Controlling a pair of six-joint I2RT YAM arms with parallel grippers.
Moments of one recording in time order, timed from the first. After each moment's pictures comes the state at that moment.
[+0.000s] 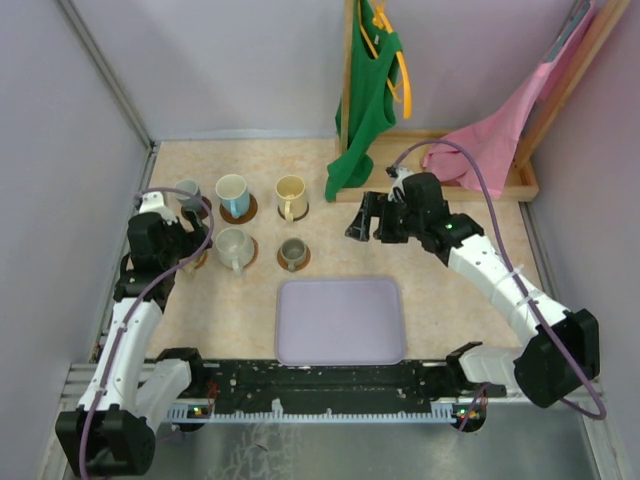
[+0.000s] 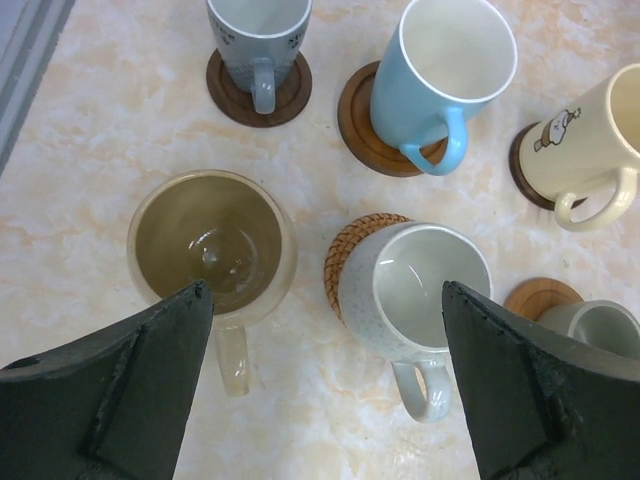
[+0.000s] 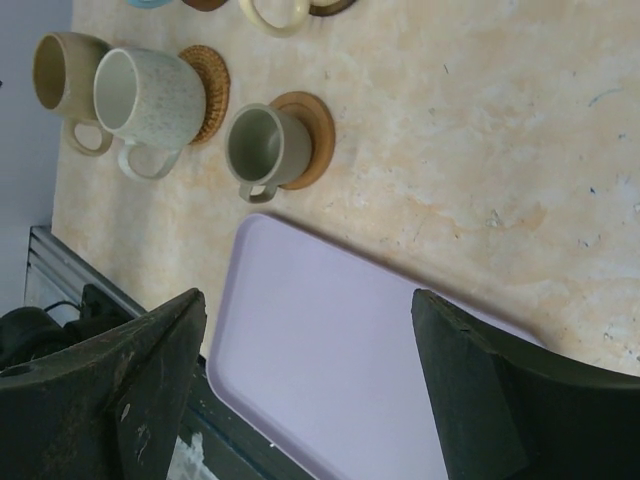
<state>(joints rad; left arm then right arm) 0.01 0.84 0.68 -0.27 -0.09 -0.24 0.46 1.23 1.03 -0.45 -0.30 0.50</state>
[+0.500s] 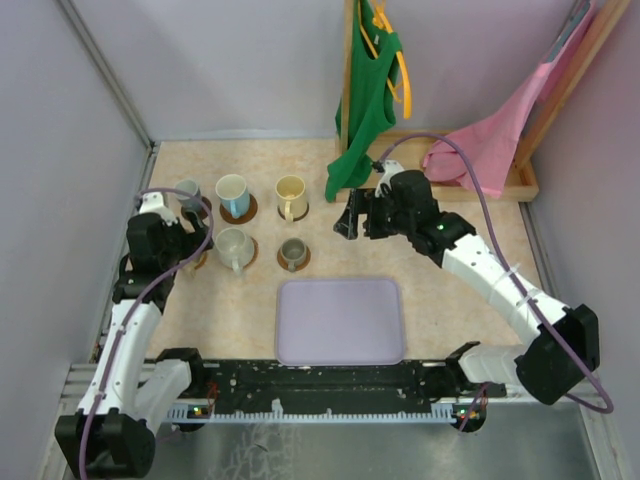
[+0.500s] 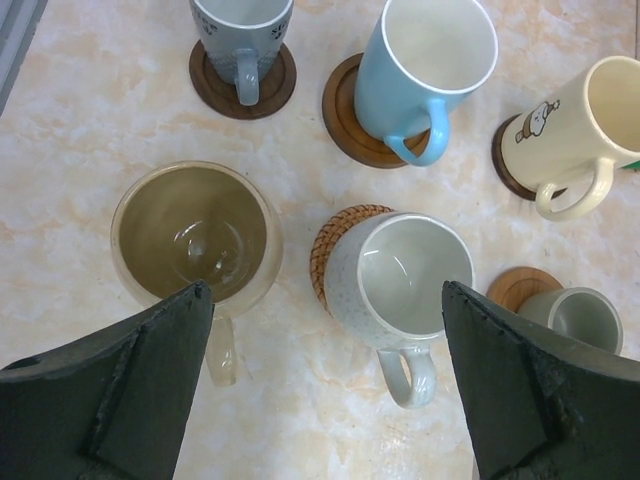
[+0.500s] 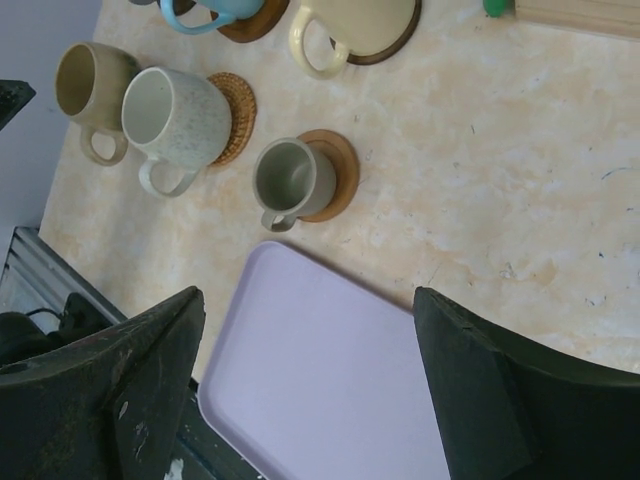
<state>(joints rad) 0.01 0.83 0.68 -0.31 -0.05 -0.27 0.57 1.25 1.08 -0.38 -0.21 0.46</state>
